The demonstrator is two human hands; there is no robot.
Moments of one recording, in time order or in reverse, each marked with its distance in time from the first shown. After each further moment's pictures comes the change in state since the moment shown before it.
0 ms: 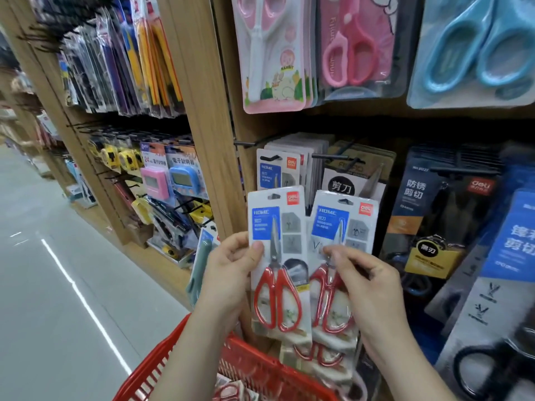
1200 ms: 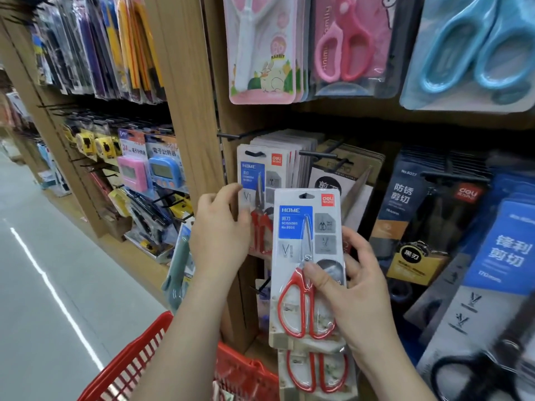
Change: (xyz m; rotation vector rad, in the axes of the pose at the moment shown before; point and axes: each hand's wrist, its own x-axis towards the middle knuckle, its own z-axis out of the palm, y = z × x) left_hand 0.048 0.016 0.028 0.996 0.384 0.417; right_hand 0.001 -0.004 -0.009 0.026 -0.110 0.051
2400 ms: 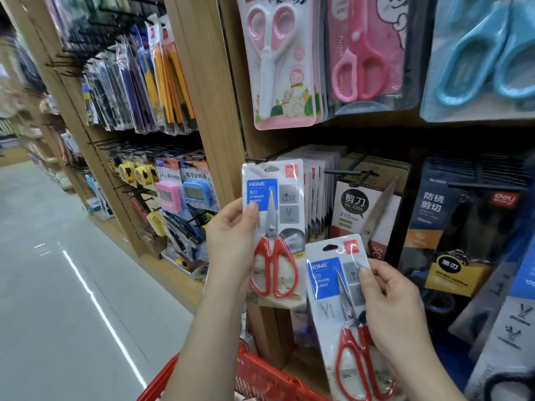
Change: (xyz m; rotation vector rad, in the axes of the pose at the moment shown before) left_hand 0.000 0.015 -0.039 -0.925 -0.119 -0.330; right_hand 0.004 0.005 0.007 -0.297 0.155 0.016
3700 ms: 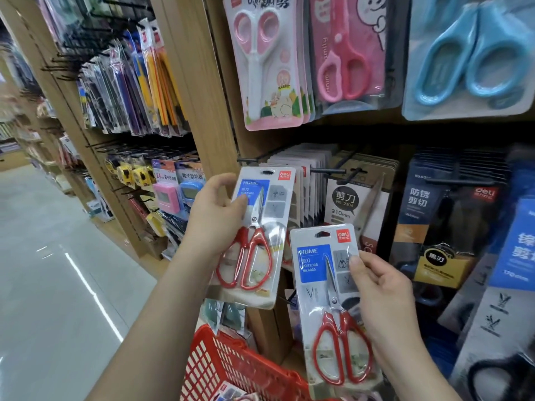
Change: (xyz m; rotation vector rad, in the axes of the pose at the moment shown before) left_hand 0.016 0.036 -0.013 0.541 -0.101 0.109; right_hand -0.004 -0.010 -0.001 0.310 -0.045 0.127
